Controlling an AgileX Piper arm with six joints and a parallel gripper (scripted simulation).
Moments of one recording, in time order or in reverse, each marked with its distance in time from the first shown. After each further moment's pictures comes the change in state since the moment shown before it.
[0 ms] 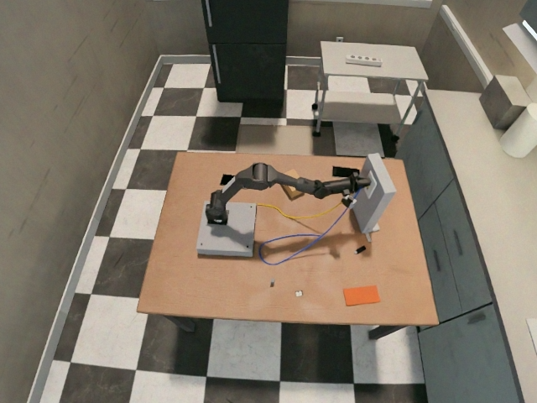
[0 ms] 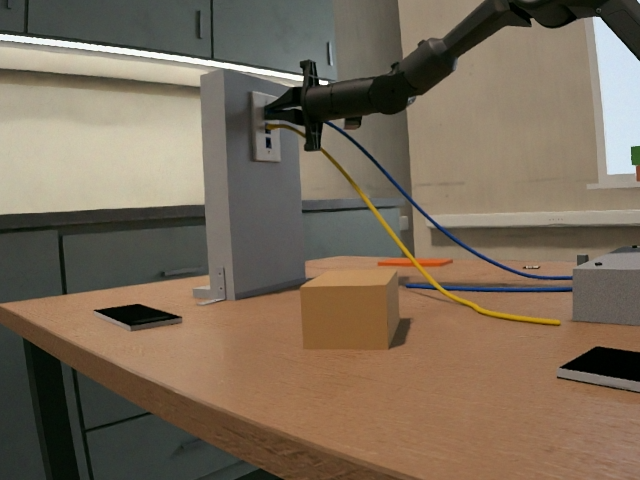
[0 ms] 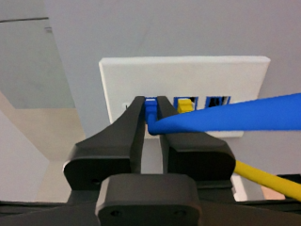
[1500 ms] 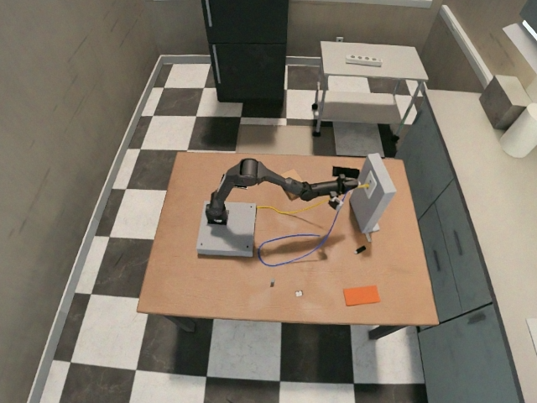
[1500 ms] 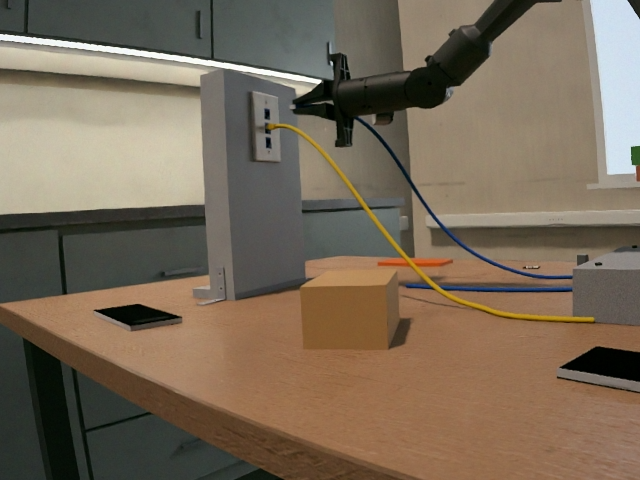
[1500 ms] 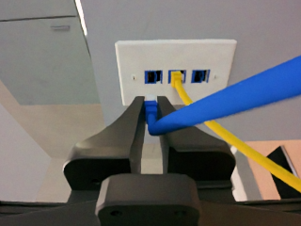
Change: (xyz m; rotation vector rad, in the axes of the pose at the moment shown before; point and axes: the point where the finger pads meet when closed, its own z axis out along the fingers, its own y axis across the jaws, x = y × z) arm -0.001 0.001 -0.056 -0.002 -0.001 0.000
